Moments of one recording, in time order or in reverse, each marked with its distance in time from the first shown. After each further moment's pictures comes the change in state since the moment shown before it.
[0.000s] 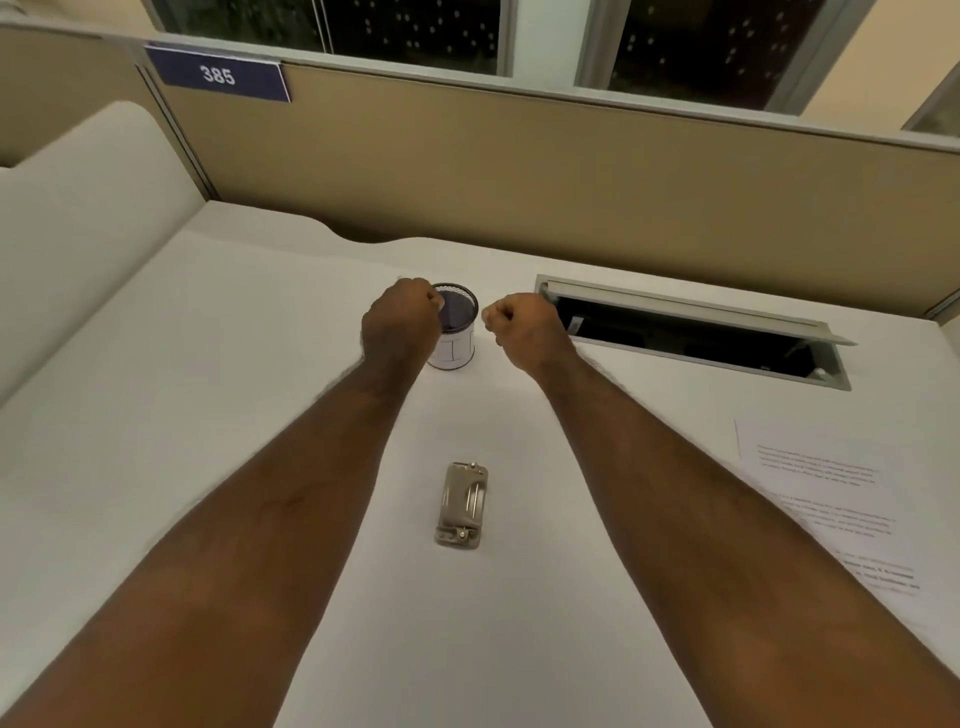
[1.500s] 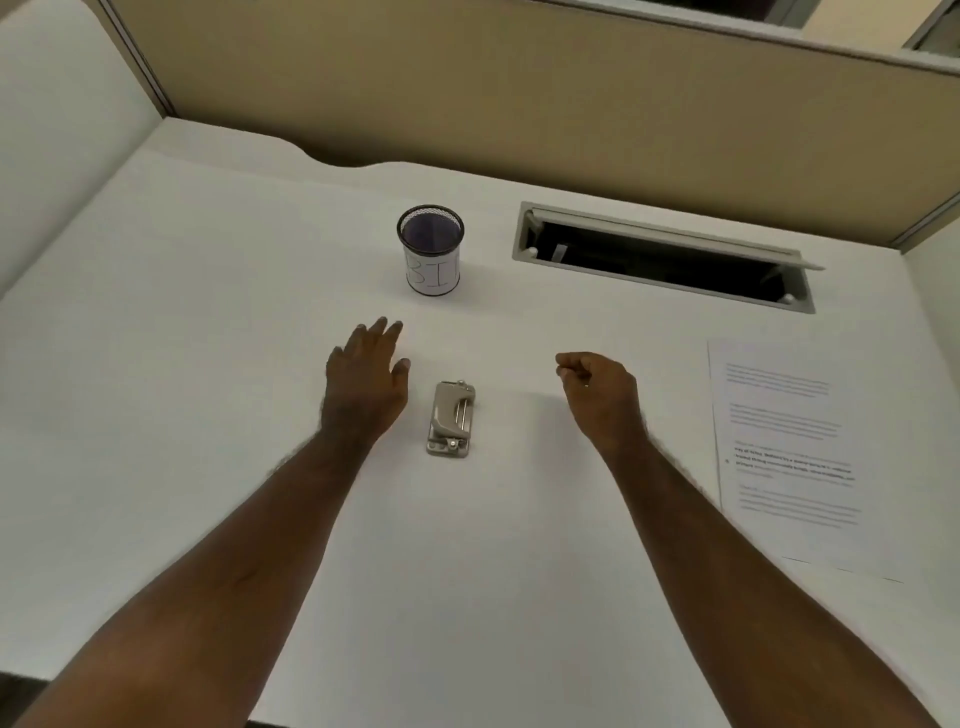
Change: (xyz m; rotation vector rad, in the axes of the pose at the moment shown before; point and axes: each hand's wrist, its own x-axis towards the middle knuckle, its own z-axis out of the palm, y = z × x) left_hand -0.135 -0.101 0.045 0.095 -0.124 0.184; right_hand -0.157 0.099 -0.025 -0.047 0.159 0.220
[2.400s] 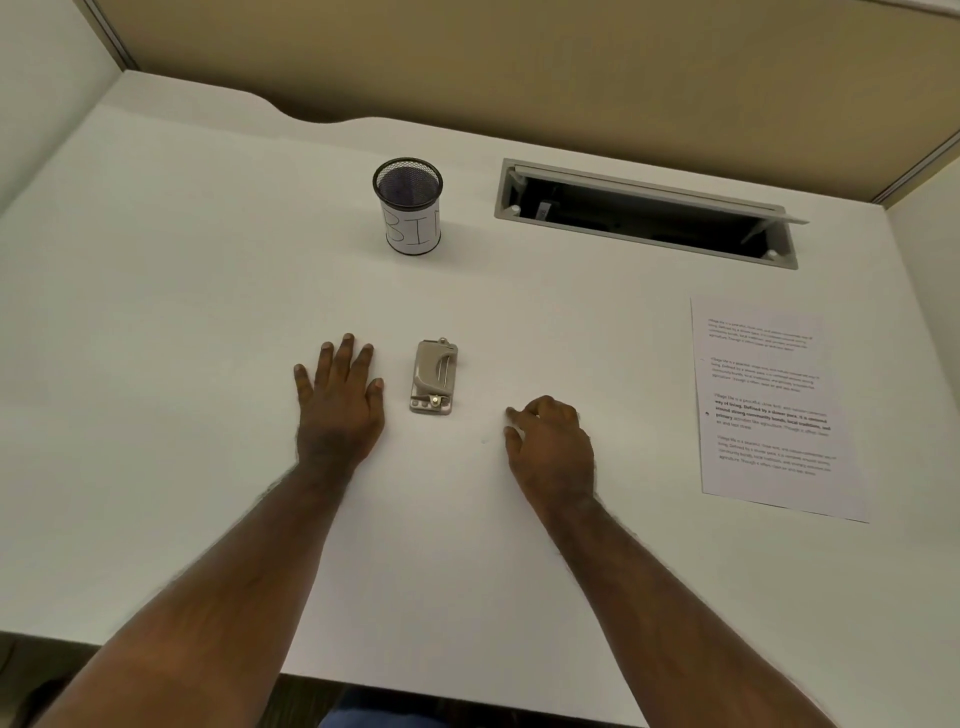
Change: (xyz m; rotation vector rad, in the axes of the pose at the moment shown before) left_hand -0.072 -0.021 0.038 0.116 -0.008 -0.054; right_hand -0.092 0.047 0.049 -0.615 -0.064 -0.169
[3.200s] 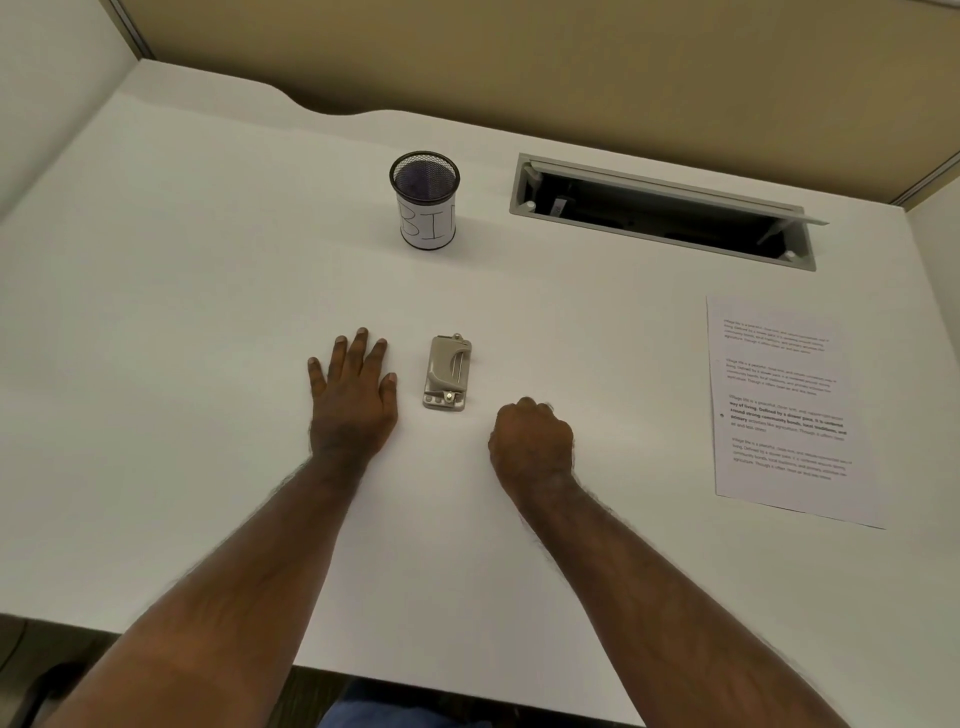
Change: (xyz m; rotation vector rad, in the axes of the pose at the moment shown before) left_hand 0.001 -0.003 0.002 -0.023 0.030 0.003; right_hand 0.005 -0.052 -0.011 -0.319 -0.126 -0.038
